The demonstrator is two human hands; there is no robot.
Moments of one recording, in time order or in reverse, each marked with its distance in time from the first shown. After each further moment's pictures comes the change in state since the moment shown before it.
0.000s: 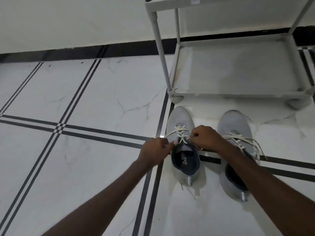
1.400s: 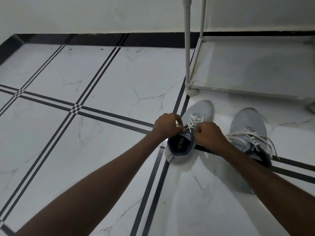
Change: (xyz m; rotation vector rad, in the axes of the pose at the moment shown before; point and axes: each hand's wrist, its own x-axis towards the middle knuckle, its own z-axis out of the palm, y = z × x) left_hand 0.026 -0.010 -0.017 -0.039 0.050 -0.008; right_hand -0.012 -0.021 0.042 -0.114 0.197 -0.155
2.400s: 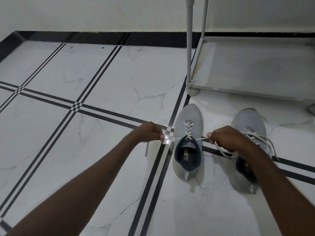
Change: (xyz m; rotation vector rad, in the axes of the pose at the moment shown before) left_hand -0.028 -0.068 -0.024 -0.041 -0.311 -0.042; right_hand -0.028 0.019 -0.053 0.340 -0.264 0.326
